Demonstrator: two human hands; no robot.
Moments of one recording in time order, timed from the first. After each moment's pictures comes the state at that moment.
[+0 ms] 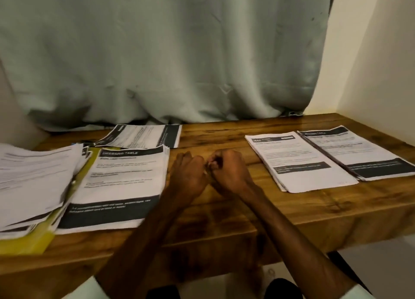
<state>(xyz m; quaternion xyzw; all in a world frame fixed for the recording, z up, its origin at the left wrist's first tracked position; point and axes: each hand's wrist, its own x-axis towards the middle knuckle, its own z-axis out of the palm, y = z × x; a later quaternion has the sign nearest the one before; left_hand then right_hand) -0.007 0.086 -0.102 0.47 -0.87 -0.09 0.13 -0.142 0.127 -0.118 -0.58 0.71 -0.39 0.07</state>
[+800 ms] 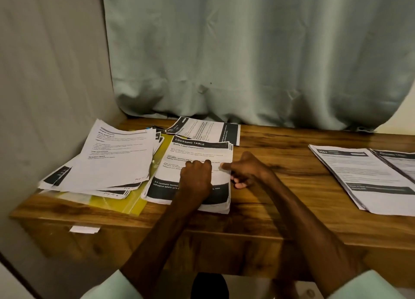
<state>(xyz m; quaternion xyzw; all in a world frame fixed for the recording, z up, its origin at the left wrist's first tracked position) 0.135 0.050 -0.131 0.58 -0.81 0.01 0.09 -0.022 0.053 -0.109 -0.48 0.71 -0.34 0.38</state>
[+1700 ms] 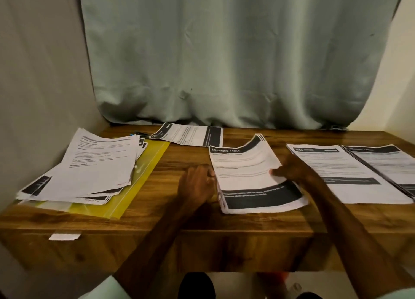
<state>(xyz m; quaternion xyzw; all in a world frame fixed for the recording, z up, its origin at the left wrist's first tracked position) 0.104 0.073 -0.138 0.53 -0.79 -0.15 0.27 -0.177 0.118 -0.108 -0.47 0.81 -0.28 0.20</state>
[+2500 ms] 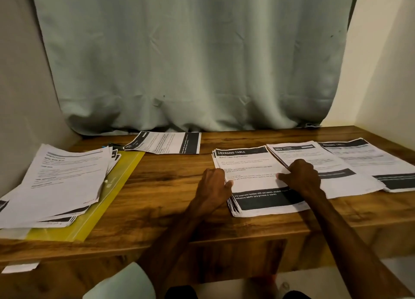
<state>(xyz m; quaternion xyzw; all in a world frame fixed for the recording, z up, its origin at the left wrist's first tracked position) -0.003 0.080 -0.141 0.44 -0.85 -0.18 0.24 -0.240 0.156 -0.125 -0.35 0.89 -0.29 0.05</state>
